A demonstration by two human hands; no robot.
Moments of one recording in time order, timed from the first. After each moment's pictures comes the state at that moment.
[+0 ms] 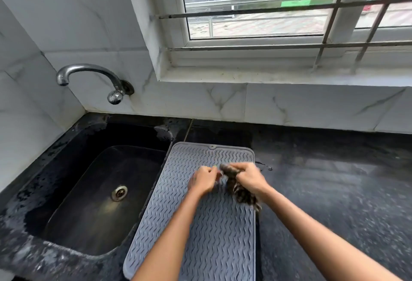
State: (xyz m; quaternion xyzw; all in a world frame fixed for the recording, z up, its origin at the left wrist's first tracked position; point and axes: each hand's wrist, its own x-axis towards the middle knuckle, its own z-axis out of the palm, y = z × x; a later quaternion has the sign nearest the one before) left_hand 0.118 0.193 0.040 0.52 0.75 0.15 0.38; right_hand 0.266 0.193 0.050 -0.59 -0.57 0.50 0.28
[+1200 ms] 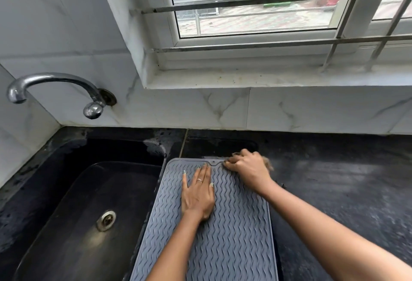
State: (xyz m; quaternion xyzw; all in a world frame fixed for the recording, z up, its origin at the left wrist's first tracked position) left_hand 0.081 0.248 -0.031 0.73 0.68 0.02 0.07; right_hand 0.259 0.303 0.011 -0.50 -0.86 -0.01 0.01
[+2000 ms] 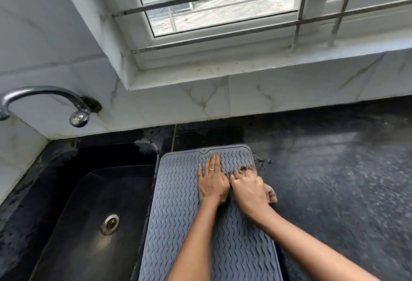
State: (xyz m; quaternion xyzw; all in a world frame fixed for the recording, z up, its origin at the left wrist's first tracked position) left_hand 0.133 0.239 -0.025 0.73 0.66 0.02 0.16; right_hand 0.233 0.183 0.027 -0.69 -0.73 0.05 0.02
